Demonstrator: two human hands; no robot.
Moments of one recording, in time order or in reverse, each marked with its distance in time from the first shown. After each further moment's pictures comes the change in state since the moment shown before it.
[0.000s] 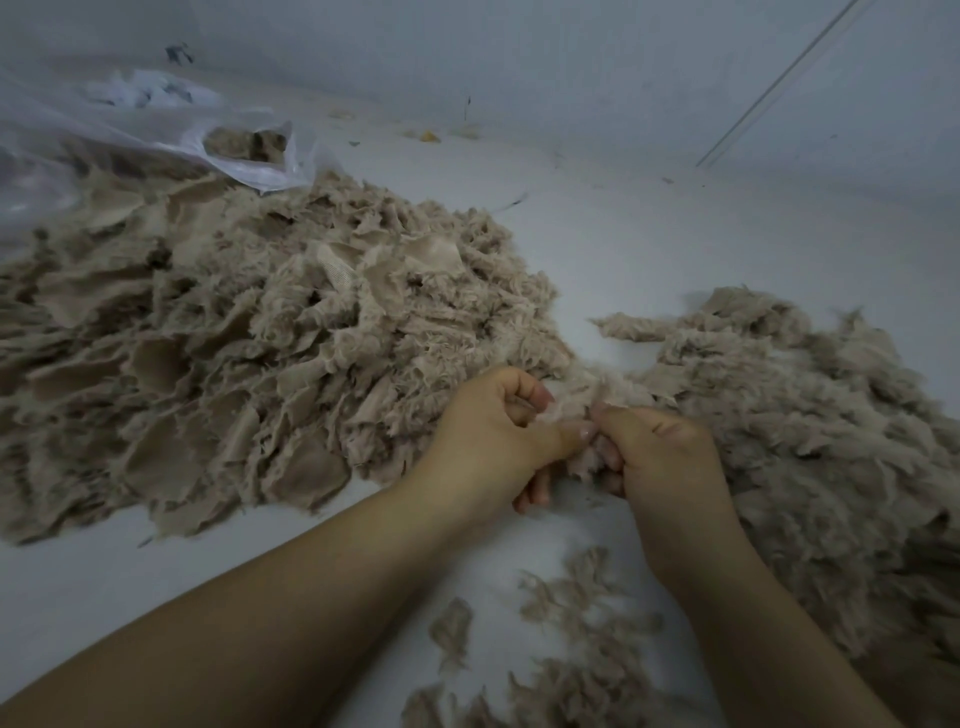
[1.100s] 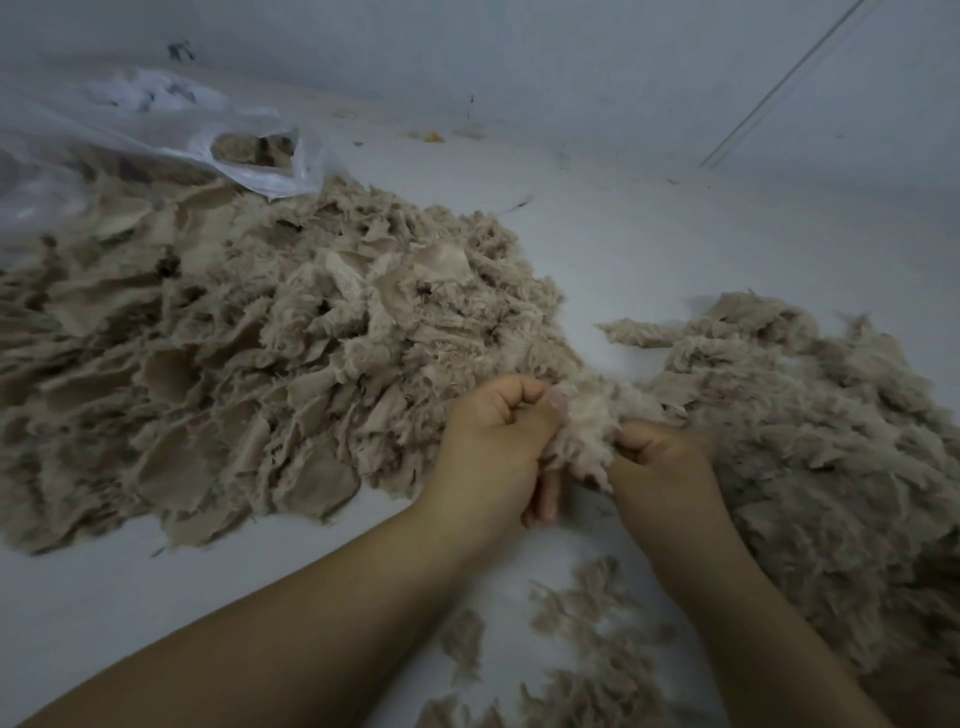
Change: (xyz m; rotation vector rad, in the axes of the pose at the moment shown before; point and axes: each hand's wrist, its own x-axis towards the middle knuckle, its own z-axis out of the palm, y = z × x) left_hand -0.009 0.003 0.000 -0.171 -0.015 0.094; right_hand 0.003 0.009 -0.001 -0.250 -0.086 -0.110
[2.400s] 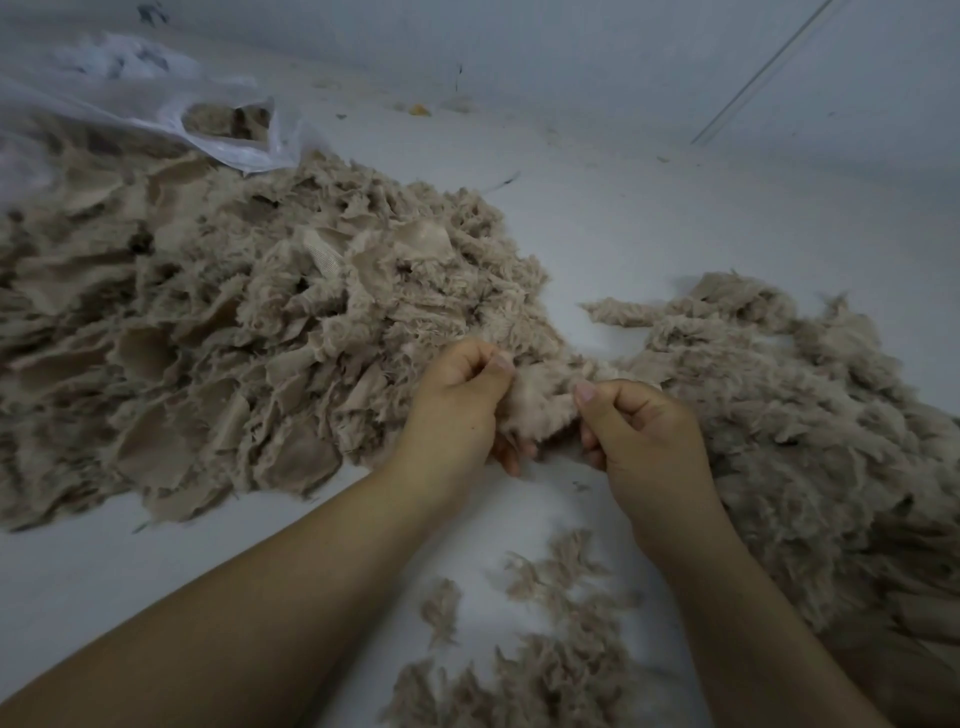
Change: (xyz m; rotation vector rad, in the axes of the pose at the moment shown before) left_hand 0.013 -0.001 -0.007 0.073 0.125 -0.058; right_hand 0.003 -0.002 -0.005 0.122 0.047 -0.072
